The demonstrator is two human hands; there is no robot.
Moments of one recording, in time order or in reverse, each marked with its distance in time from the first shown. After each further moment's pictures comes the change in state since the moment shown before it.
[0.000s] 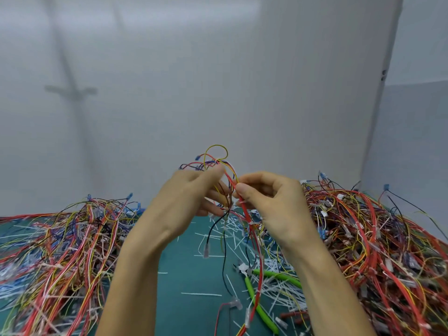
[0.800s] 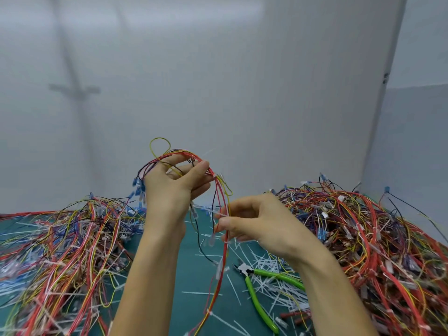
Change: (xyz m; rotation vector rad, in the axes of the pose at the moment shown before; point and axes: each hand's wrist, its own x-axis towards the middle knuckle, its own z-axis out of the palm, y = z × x) left_hand 0.011 -0.008 0.010 -0.663 0.477 0.113; right_hand -0.008 -0.005 0.001 -0.224 -0.414 0.281
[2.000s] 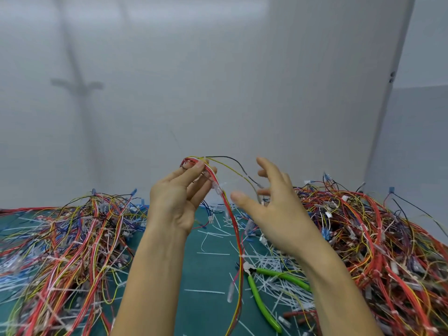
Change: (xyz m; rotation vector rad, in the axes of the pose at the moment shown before) left_hand 0.010 -0.010 -0.007 -0.291 0.027 -0.302; right_hand 0.007 0.004 -0.001 -0.265 0.359 -0.138
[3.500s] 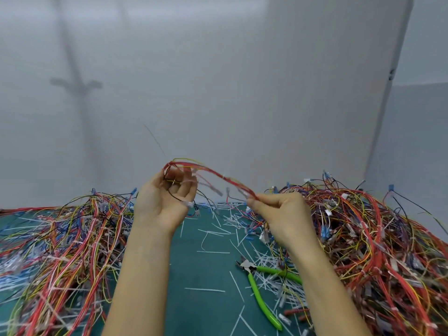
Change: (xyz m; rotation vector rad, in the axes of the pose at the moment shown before) left_hand 0.027 0.004 -0.031 -0.426 -0.018 -0.194; right_hand 0.005 0.032 0.008 0.086 0.182 0.213
